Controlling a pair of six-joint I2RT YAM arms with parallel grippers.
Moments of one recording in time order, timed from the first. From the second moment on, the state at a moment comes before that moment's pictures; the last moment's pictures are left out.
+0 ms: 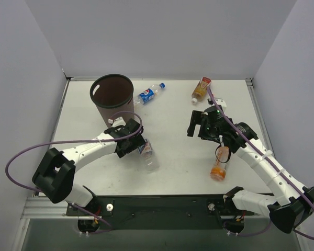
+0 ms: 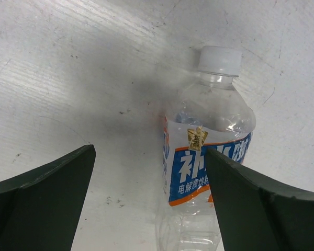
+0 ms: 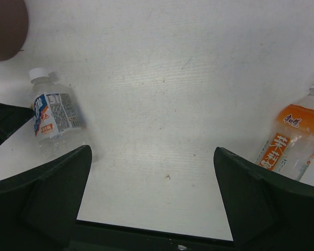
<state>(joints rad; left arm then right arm) -0.69 1.48 0.93 -0.61 -0.37 -1.17 0.56 1.11 1.10 -0.80 0.23 0.58</state>
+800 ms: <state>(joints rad) -0.72 1.69 1.10 -0.57 -0.30 -0.94 0.58 1.13 1.10 -0.80 0.22 0.58</state>
